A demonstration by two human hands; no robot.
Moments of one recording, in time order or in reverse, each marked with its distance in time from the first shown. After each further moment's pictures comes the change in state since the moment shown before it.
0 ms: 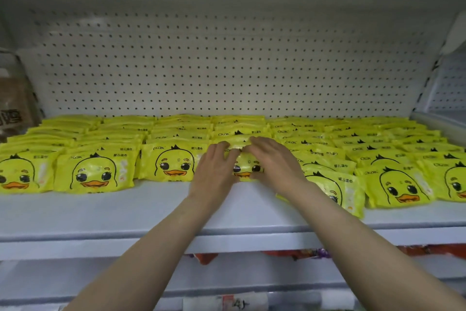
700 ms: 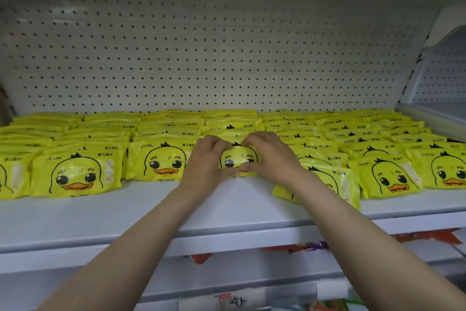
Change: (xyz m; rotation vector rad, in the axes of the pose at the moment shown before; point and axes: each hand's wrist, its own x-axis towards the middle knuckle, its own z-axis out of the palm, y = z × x) left_hand 0.011 -0.018 0.013 -0.365 -0.012 -0.058; right_hand 0.006 0.005 -0.006 0.176 -0.056 0.148
